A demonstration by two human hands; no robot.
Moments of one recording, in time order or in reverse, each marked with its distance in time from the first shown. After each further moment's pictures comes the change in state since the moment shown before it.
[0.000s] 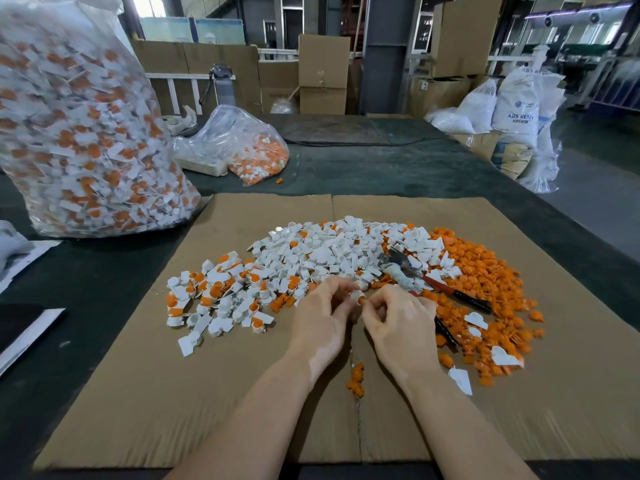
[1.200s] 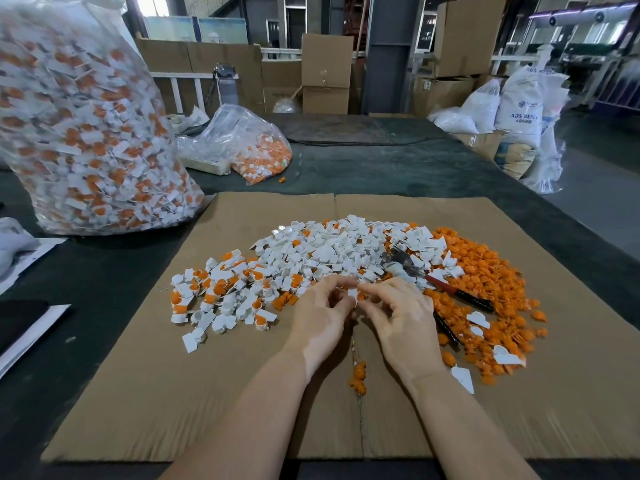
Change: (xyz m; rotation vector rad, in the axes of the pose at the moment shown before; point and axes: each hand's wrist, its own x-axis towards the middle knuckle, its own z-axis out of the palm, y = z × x) left_hand 0.001 -0.004 -0.004 -0.147 -0.034 -0.094; right_hand -0.001 -0.004 -0.010 0.143 0.002 -0.124
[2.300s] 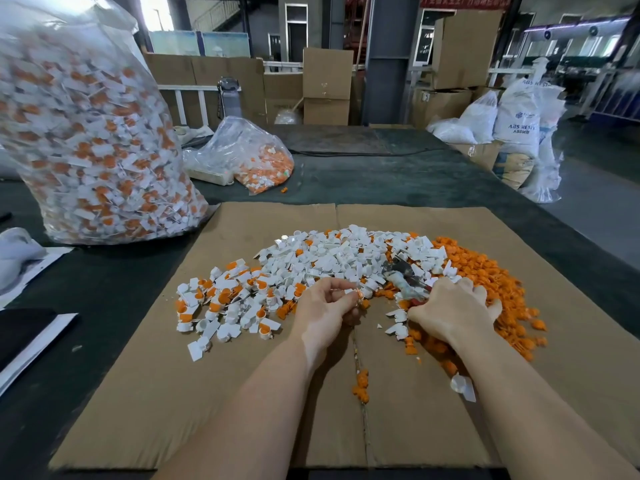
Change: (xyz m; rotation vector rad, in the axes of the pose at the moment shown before) left_hand 0.012 0.015 0.001 -0.349 0.013 -0.215; right_hand 0.050 0.032 -0.035 -0.628 -0.453 0.652
